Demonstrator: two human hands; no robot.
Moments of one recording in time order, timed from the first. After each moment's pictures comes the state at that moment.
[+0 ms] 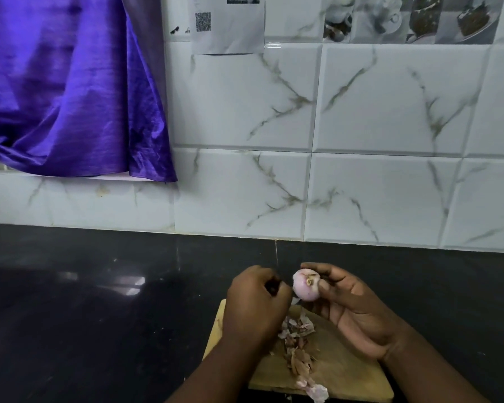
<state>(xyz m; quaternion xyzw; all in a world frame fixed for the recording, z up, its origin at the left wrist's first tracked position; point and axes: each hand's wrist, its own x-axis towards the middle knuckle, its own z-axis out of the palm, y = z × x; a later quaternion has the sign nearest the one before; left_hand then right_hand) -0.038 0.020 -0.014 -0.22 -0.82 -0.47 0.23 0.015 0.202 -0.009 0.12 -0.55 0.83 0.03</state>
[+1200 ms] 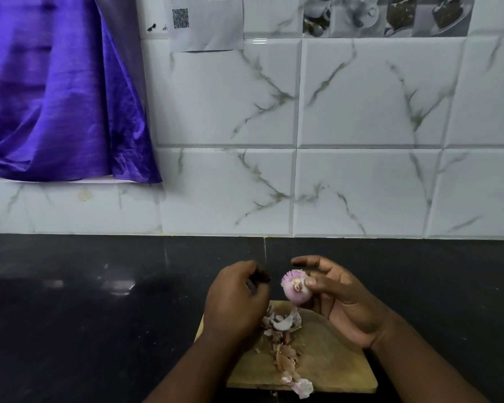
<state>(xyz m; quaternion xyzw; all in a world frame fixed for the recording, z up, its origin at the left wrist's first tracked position) -0.049 0.014 -0.019 -0.27 -0.83 -0.44 0.23 0.021 0.207 0.002 0.09 -0.57 0.81 0.04</state>
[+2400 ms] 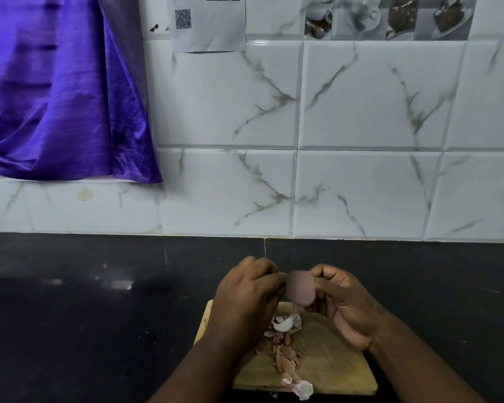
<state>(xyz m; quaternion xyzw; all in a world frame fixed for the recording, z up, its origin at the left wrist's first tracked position) -0.052 0.014 -0.019 -0.45 -0.75 -0.28 0.41 0.019 0.207 -0.004 0.05 -0.60 0.79 0.07</state>
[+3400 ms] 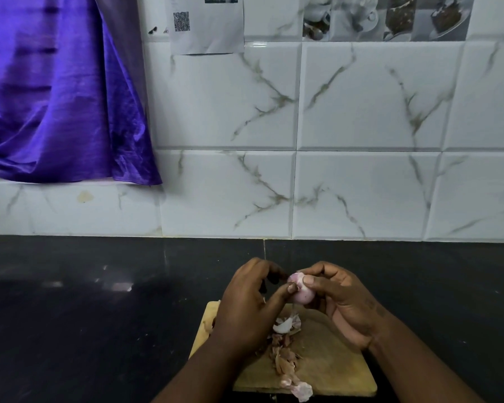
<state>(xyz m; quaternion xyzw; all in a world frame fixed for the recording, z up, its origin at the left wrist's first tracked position) -0.042 0.022 -0.022 -0.38 -0.76 -0.47 0.24 0.018 0.209 -0.003 0.06 -0.59 0.80 0.09</state>
